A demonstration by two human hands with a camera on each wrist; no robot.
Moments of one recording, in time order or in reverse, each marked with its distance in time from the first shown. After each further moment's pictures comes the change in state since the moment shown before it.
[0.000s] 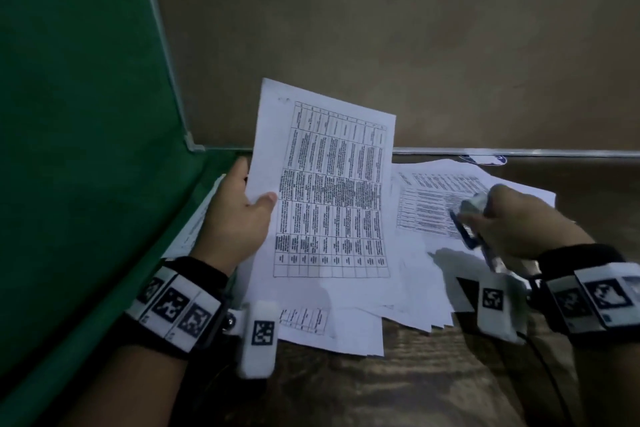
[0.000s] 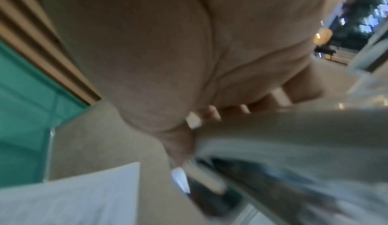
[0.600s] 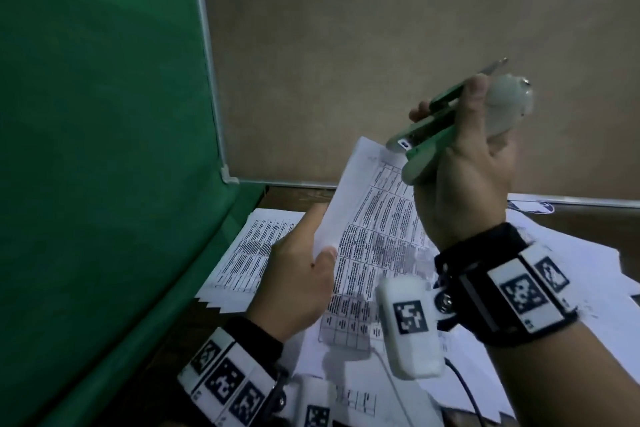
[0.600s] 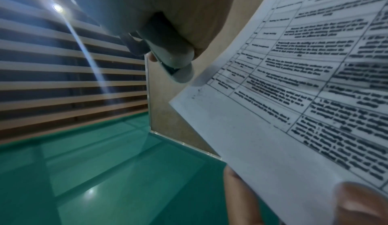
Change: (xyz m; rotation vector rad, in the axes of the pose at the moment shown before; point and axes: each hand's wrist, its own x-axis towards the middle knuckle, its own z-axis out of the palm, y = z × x) left_hand -0.014 0.007 0.008 0.124 -0.134 0.186; right_hand -0.011 -0.203 -0.018 2.011 0.361 -0.627
